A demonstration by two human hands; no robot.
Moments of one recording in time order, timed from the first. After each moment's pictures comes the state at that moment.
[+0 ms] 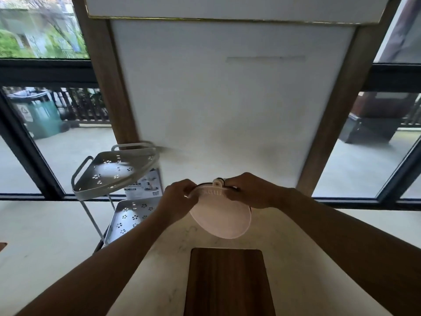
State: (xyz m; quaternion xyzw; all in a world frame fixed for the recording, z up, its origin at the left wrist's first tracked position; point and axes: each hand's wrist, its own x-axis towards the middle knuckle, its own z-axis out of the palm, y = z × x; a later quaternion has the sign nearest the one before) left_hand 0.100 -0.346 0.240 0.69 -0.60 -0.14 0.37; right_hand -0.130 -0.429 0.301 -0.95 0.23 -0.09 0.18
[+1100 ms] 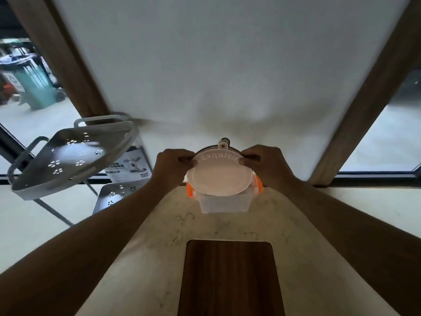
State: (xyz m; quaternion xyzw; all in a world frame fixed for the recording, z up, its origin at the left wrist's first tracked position) left_hand 0.124 -0.475 0.194 0.73 -0.53 -0.17 0.40; right_hand -0.129 -0.574 0.182 -0.84 0.39 -0.32 0.22
